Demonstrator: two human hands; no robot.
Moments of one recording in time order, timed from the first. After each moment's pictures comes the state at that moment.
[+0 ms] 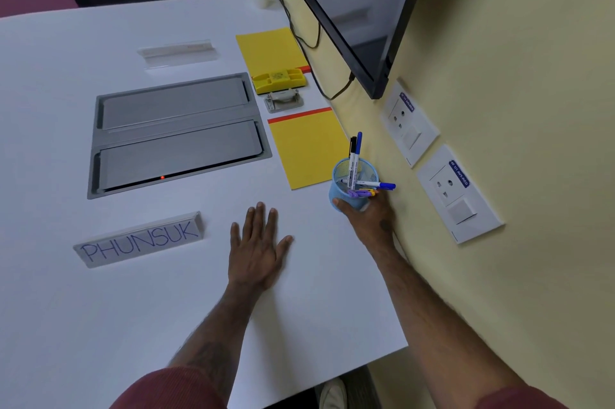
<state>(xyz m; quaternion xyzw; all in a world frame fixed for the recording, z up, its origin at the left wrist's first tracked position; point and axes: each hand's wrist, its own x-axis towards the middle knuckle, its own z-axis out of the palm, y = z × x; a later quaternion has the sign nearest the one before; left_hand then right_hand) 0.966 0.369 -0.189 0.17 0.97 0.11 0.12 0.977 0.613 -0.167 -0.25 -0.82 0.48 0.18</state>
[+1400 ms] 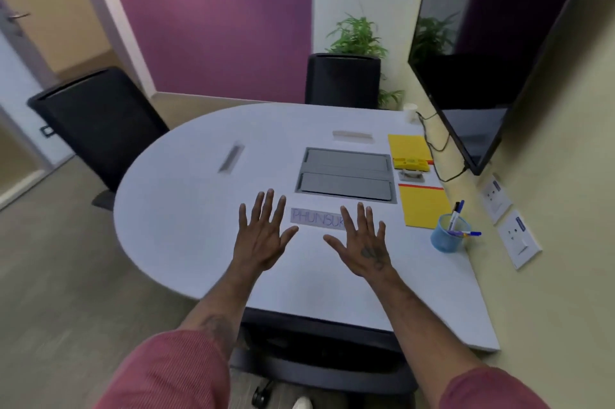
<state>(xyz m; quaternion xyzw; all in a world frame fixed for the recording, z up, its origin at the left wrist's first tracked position) 1.157 0.094 0.068 0.02 1.00 0.03 -0.06 1.124 0.335 0.044 0.10 -0.99 0.12 -0.01</state>
